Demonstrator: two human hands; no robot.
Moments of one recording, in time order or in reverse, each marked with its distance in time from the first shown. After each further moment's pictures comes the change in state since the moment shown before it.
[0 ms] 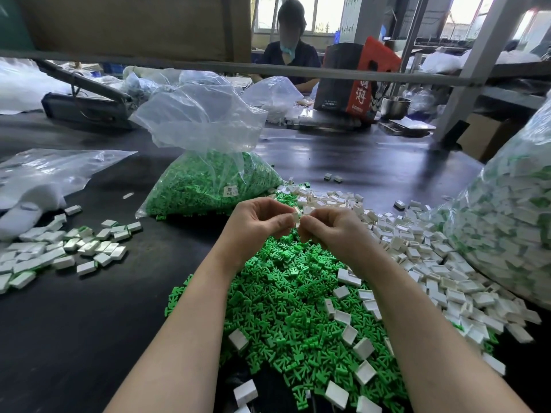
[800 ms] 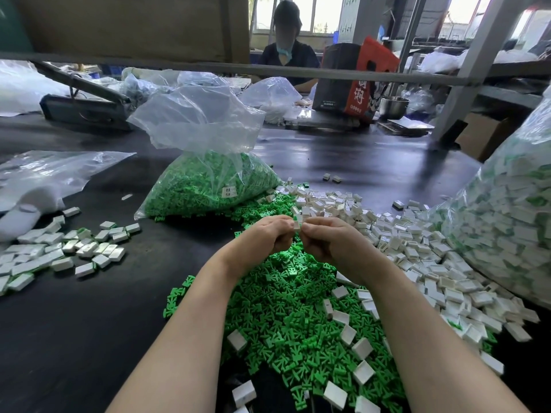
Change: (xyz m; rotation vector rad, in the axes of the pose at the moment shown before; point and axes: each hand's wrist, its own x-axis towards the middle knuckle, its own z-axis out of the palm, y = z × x) left_hand -0.005 0.007 0.012 0.142 -0.282 -0.142; right_hand -0.003 0.006 0.000 0.290 -0.235 0.135
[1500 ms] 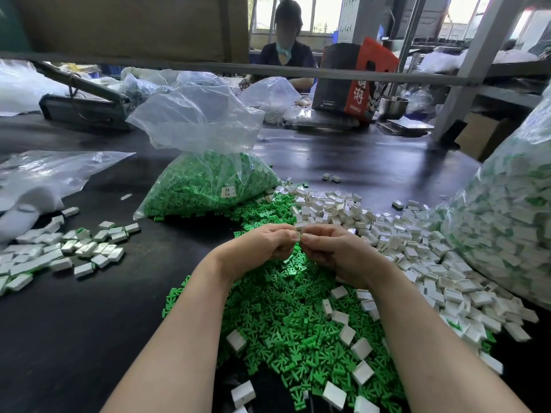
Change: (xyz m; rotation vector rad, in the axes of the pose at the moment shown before) left_hand -0.001 -0.005 -0.004 0.092 -0.128 -0.064; right_hand 0.004 0.019 -0.011 0.088 -0.195 -0.011
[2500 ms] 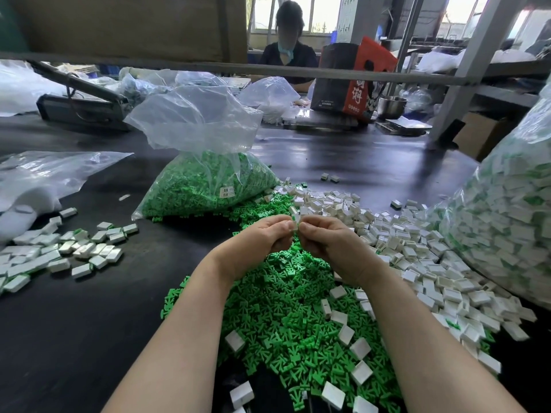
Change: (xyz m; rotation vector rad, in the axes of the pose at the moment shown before) left_hand 0.003 -0.001 0.001 -0.140 0.076 0.079; right_hand 0.004 -0.005 0.010 -0.052 0.188 -0.109
